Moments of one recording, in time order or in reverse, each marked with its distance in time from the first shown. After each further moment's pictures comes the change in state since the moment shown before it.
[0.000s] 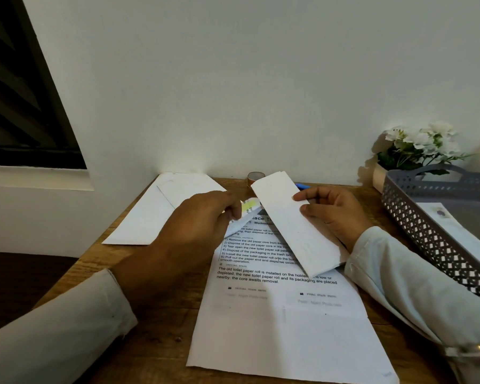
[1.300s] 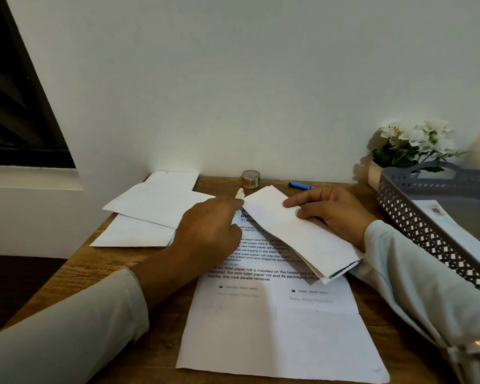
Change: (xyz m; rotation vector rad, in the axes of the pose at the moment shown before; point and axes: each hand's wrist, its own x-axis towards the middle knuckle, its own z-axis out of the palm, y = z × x) left_hand 0.013 0.013 0.029 0.125 -0.077 -0.164; right_hand 0.006 -0.011 -0.014 -0.123 -0.164 0.117
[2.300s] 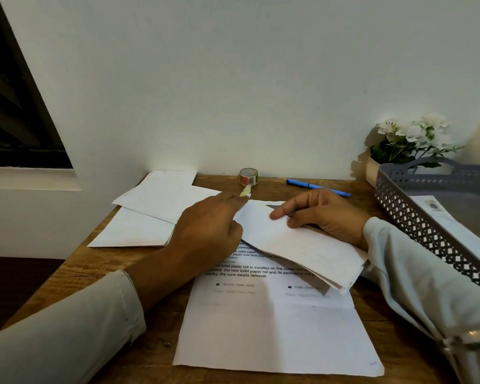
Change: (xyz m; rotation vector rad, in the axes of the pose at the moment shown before) left_hand 0.000 -0.009 0.008 0.032 0.052 0.158; right_hand -0.010 -0.008 0.006 0.015 -0.257 0.032
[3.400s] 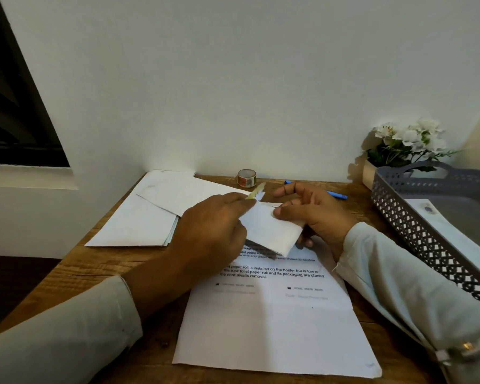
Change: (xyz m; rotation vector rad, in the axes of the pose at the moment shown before) left_hand -0.008 0.010 -0.002 -0.008 0.098 0.095; right_hand -0.003 -0.006 0.028 0.183 0.225 -0.053
